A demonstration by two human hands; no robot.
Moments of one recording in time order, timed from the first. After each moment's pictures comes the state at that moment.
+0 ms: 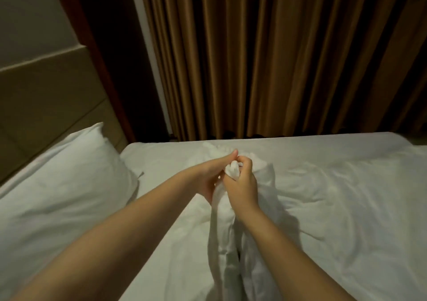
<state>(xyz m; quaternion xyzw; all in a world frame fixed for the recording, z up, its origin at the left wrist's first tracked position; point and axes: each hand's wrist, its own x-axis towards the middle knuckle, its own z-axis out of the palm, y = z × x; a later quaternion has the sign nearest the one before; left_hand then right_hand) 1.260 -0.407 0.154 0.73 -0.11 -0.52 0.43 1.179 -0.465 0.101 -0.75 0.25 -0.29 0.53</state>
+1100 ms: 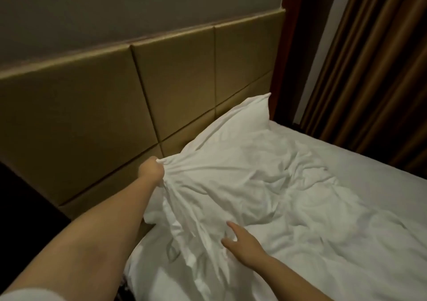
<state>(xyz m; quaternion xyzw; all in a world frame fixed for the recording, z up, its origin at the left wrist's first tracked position) 1.415 0.155 0.033 0.91 0.30 -0.04 0.27 1.297 -0.120 -0.030 -0.88 -0.04 0.30 0.37</state>
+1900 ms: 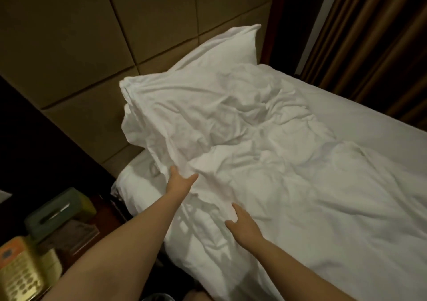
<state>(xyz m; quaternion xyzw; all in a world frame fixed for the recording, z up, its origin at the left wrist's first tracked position) 1.199 -0.039 -0.103 0.78 0.34 -0.09 0.52 1.139 -0.245 -0.105 -0.87 0.01 0.33 0.38</state>
